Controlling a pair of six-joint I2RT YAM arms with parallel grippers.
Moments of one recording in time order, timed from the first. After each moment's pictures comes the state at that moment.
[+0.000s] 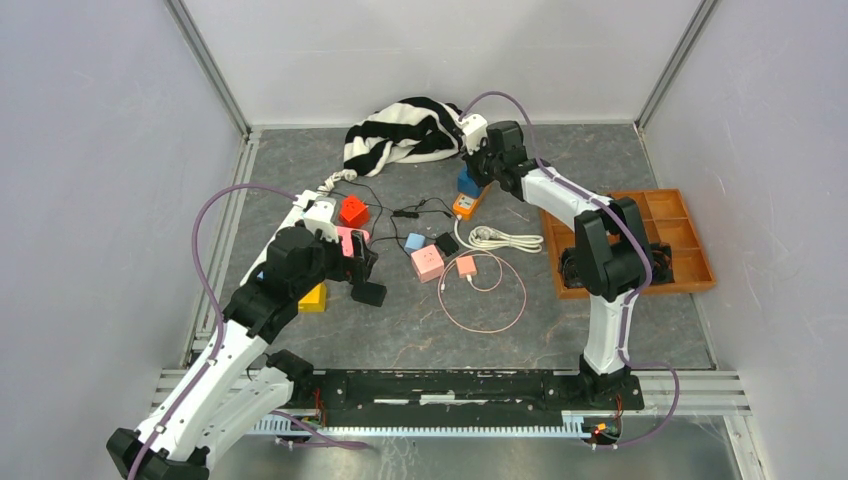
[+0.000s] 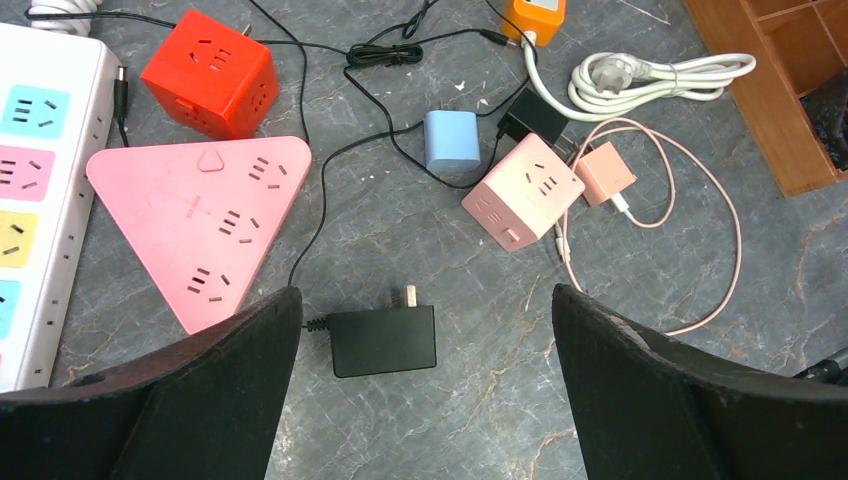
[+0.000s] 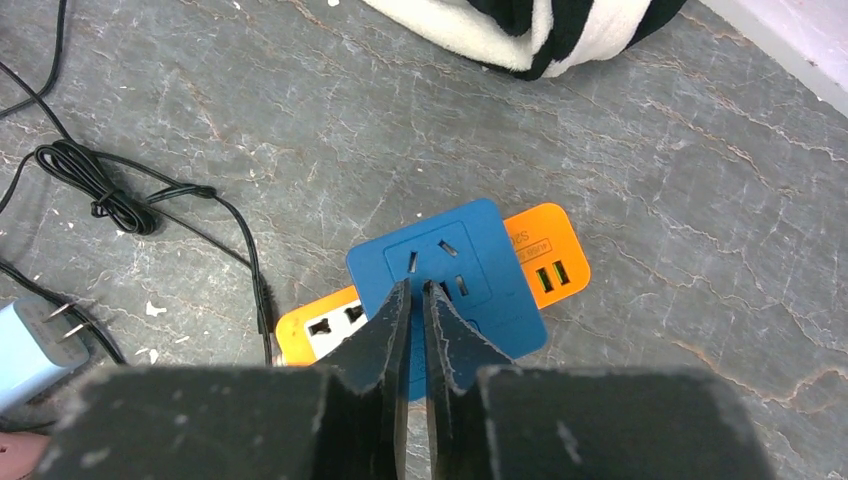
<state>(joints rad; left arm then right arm) -0.48 0.70 0.71 -0.46 -0.02 -0.24 0.40 2.00 1.50 -0.11 -0.15 -0.23</state>
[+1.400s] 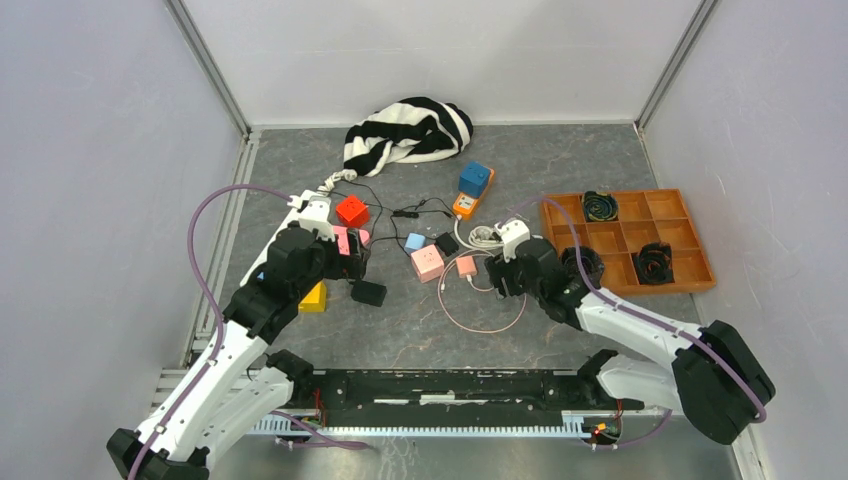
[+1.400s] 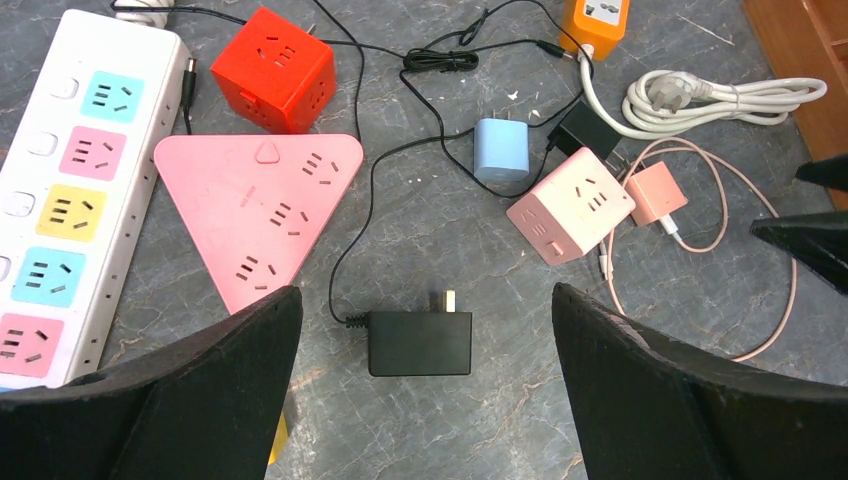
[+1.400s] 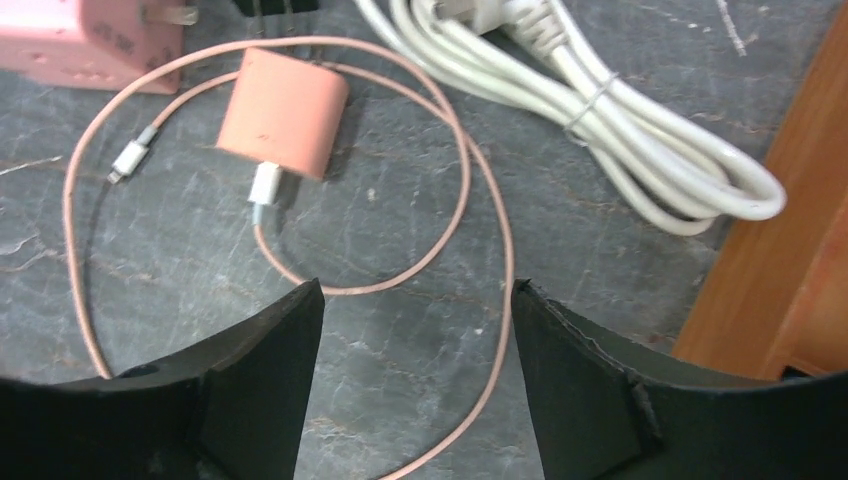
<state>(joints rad) -0.48 0.70 0.71 -0.47 -0.13 -0.25 0.64 1.15 0.49 -0.02 0.15 0.06</state>
